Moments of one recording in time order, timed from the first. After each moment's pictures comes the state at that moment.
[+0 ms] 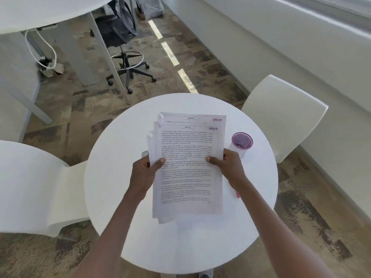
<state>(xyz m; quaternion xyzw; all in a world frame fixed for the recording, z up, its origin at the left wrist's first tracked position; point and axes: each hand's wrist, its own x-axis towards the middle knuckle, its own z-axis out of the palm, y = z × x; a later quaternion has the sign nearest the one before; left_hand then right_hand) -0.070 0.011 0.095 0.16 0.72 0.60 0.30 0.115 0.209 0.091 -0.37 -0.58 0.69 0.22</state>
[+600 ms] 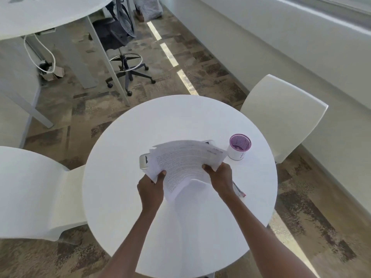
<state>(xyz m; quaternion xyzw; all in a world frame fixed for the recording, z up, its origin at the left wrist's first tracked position) -0.024 0.025 0.061 0.11 0.83 0.53 0.12 0.106 0.194 0.047 -0.49 -0.64 0.54 0.25</state>
